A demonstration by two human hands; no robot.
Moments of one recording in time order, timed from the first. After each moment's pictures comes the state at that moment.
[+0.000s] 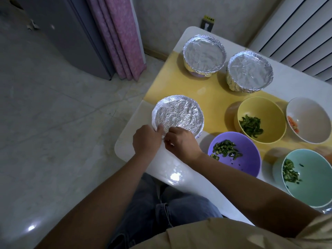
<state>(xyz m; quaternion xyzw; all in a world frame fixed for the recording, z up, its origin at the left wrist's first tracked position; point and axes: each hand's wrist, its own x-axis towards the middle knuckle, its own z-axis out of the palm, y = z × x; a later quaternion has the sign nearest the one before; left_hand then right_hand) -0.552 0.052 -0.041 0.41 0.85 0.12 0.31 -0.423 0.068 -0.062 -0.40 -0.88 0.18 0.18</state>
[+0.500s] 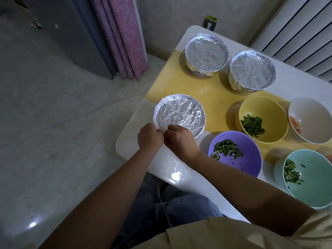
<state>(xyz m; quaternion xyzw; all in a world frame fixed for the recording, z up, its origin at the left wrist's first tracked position) -0.550 0.057 -0.055 0.43 0.84 0.08 0.32 -0.429 0.067 -0.059 -0.40 -0.87 0.20 0.21</state>
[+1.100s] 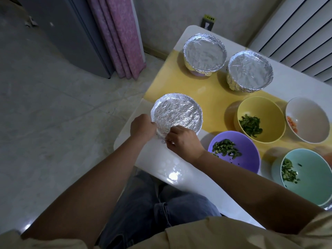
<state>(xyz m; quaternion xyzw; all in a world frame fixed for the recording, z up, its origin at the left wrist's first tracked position) -0.580 0.081 -0.053 0.48 0.81 0.06 0.32 -0.415 0.072 -0.065 -0.37 -0.90 0.14 0.17</state>
